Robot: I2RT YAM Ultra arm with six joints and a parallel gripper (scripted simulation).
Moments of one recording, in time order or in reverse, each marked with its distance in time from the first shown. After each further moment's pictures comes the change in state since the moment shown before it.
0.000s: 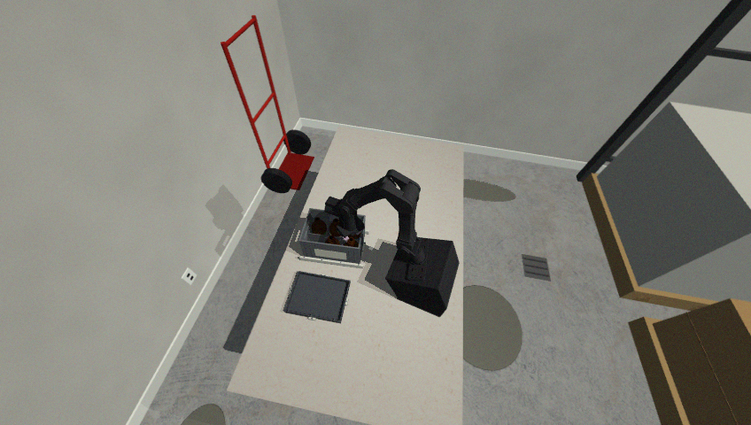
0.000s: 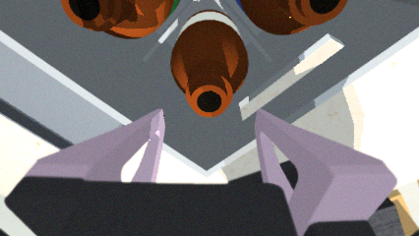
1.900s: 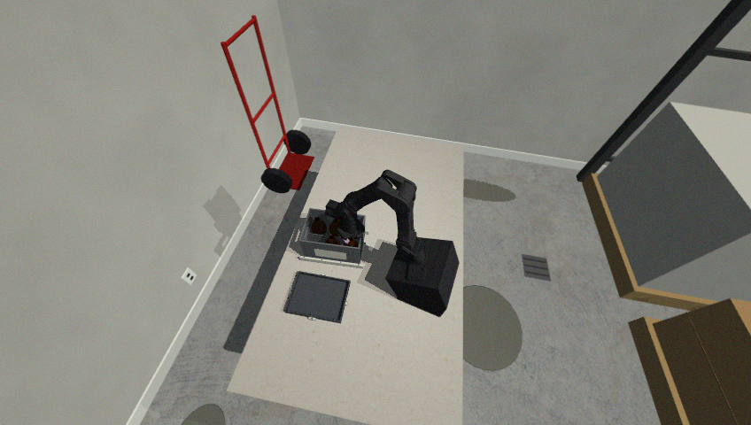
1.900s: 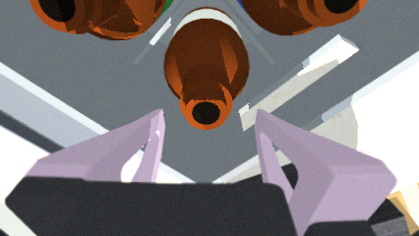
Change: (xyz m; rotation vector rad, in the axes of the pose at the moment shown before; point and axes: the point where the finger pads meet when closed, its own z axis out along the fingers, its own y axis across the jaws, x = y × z) arm 0.003 -0.002 0.019 0.009 0.016 0.000
